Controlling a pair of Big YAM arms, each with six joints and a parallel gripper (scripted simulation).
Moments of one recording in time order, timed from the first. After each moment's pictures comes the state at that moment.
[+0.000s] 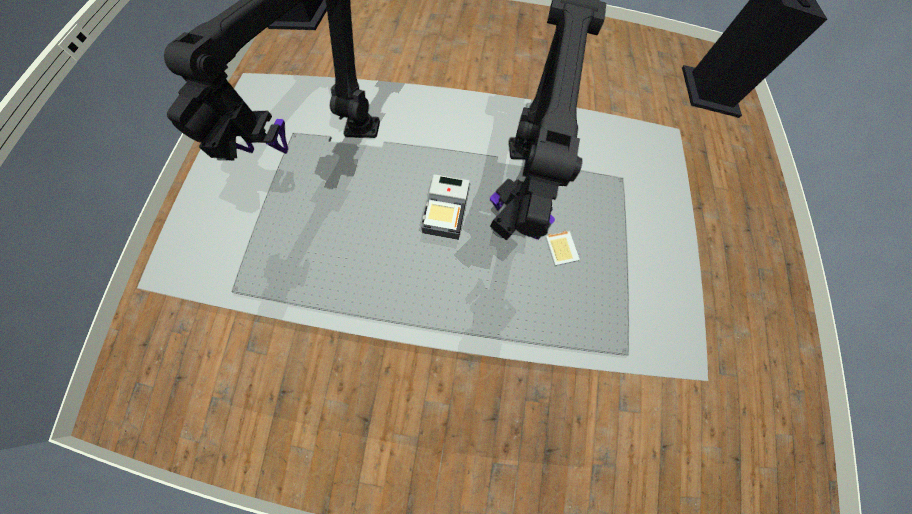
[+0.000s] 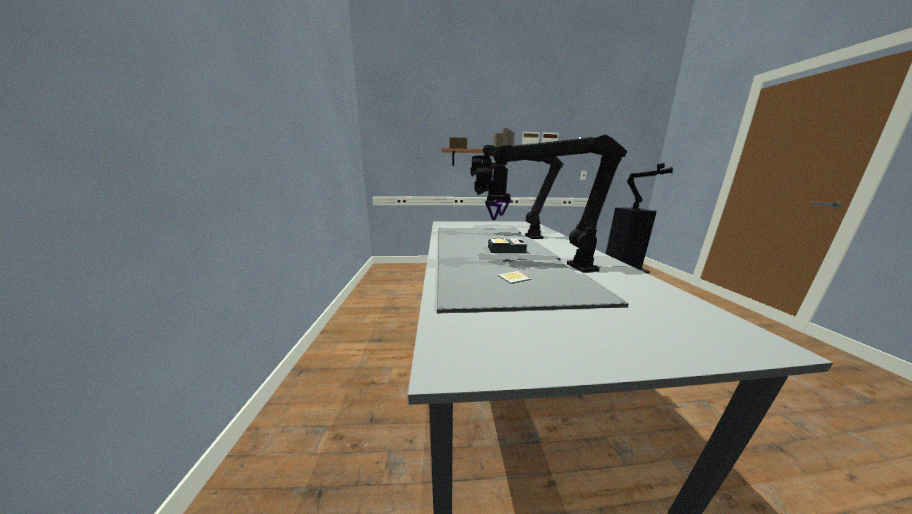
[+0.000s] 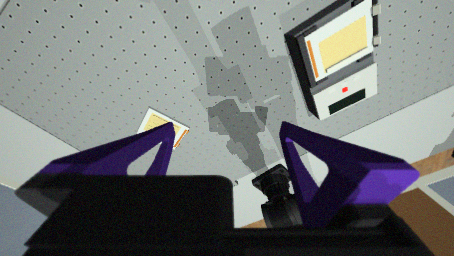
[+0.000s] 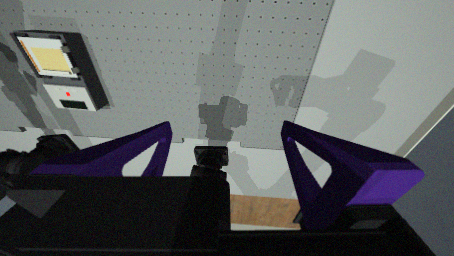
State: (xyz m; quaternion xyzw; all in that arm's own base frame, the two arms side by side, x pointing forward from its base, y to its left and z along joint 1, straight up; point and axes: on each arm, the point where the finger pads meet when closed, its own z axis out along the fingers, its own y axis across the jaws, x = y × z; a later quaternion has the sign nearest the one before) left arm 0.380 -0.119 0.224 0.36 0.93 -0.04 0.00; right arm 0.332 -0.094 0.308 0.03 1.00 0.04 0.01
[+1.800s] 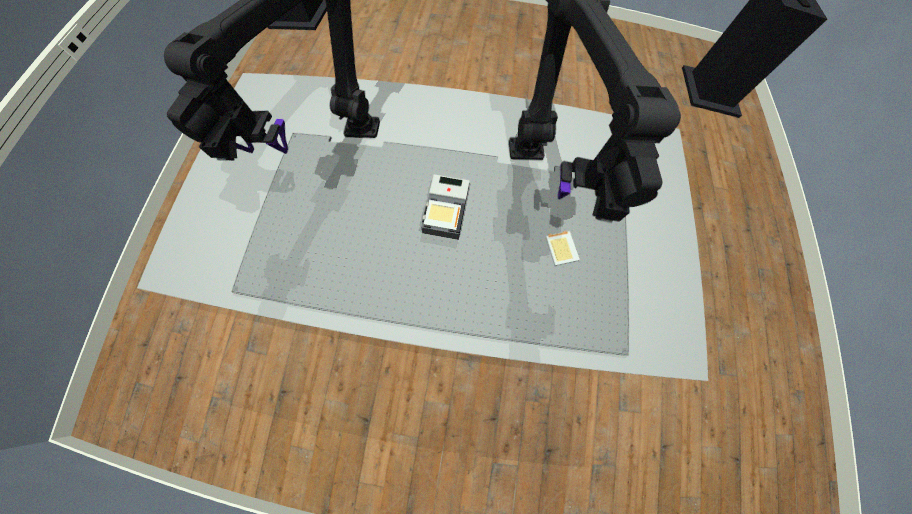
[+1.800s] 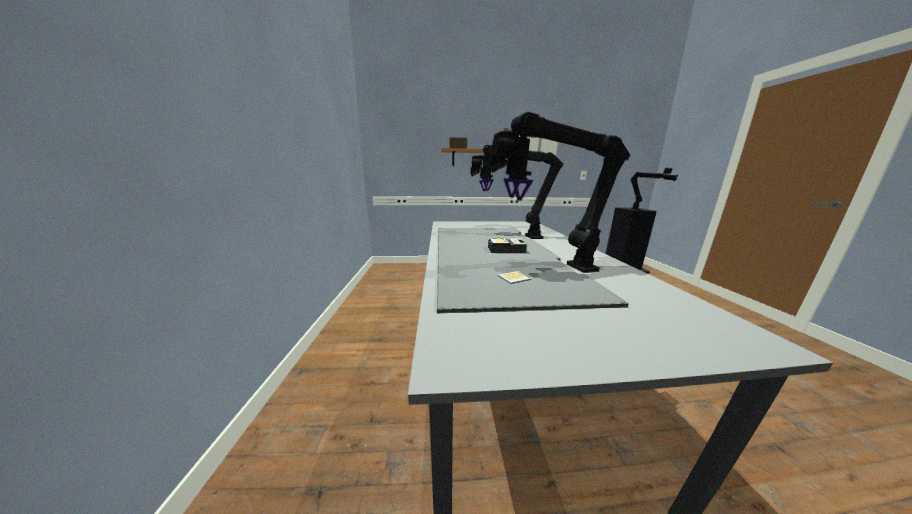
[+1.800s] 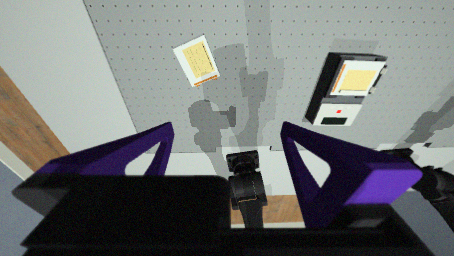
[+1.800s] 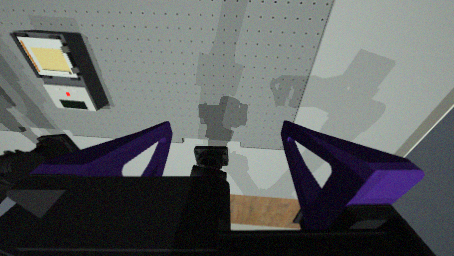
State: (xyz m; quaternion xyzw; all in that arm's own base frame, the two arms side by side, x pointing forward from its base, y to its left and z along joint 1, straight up) left arm 0.370 0.011 0.314 0.08 1.00 -0.02 0.01; right arm 0.332 -0.094 0.308 0.03 1.00 0.04 0.01
